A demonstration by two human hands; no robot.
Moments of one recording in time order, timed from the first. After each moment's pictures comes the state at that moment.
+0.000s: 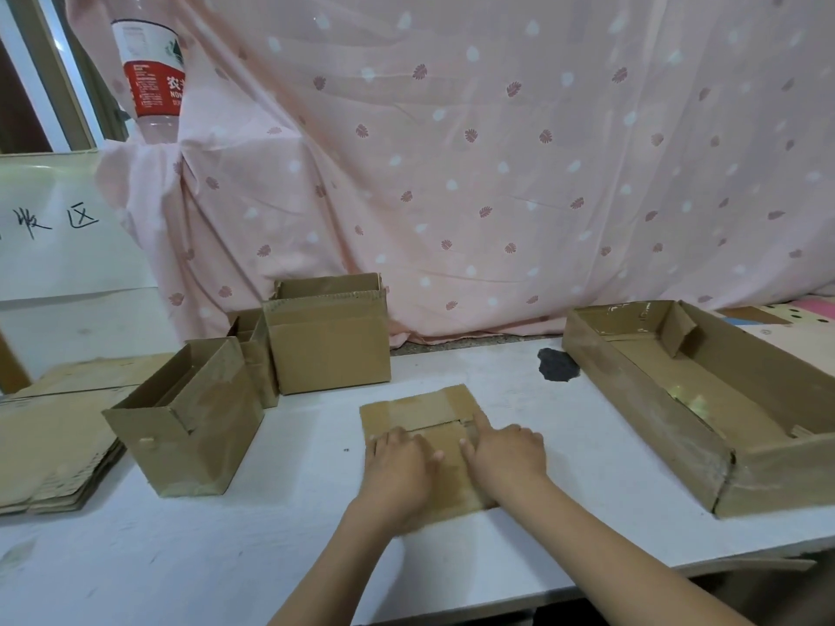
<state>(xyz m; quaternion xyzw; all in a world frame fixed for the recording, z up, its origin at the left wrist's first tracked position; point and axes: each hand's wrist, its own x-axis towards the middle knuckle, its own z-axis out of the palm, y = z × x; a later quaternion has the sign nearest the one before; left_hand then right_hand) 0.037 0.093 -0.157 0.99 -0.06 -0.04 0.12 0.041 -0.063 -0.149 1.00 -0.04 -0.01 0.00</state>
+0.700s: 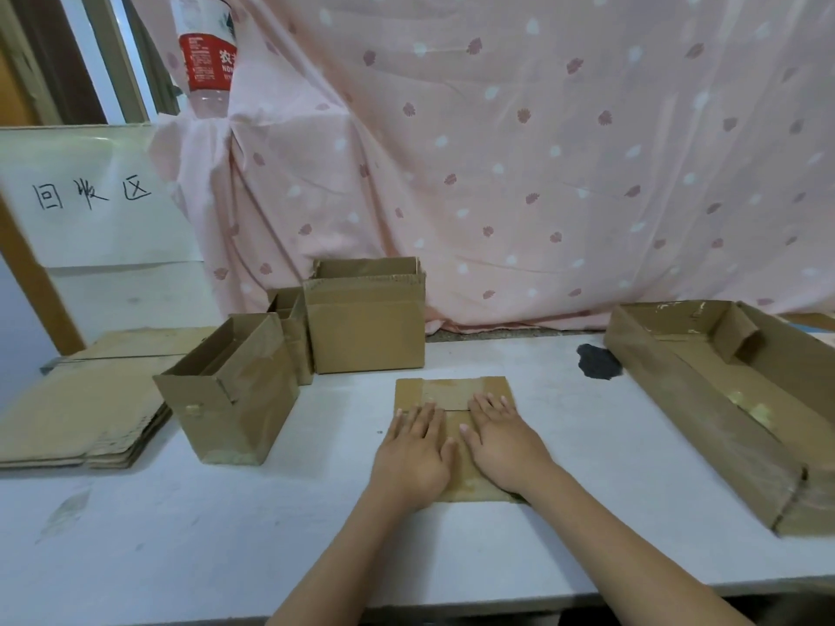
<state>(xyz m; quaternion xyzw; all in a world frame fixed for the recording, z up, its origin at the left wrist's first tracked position) 0.047 0.118 -0.184 0.99 -0.10 0.03 0.08 0.074 -0.040 -0.176 0.99 0.14 0.01 -0.08</state>
